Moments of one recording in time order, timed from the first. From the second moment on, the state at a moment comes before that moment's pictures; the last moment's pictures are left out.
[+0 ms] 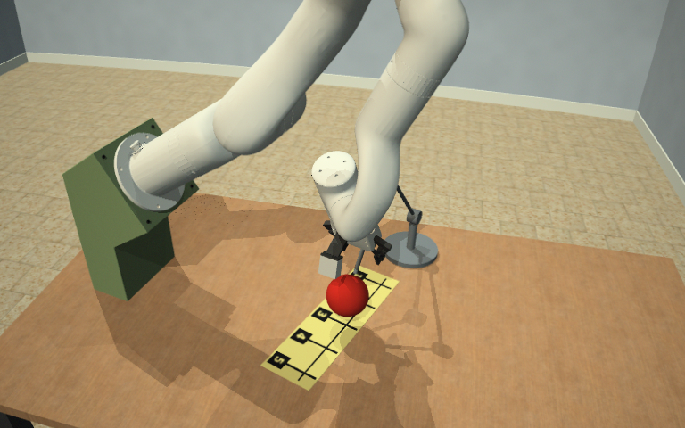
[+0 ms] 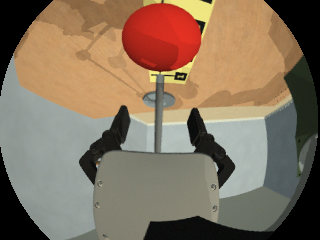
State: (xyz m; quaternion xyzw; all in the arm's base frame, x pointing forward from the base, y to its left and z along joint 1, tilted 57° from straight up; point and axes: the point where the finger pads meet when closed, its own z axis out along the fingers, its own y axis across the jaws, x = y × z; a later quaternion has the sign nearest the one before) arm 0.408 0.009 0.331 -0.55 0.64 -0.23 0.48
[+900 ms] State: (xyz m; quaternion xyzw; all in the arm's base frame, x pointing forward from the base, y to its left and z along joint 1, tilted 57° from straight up) arm 0.408 0.009 0.331 -0.55 0.64 -0.23 0.48
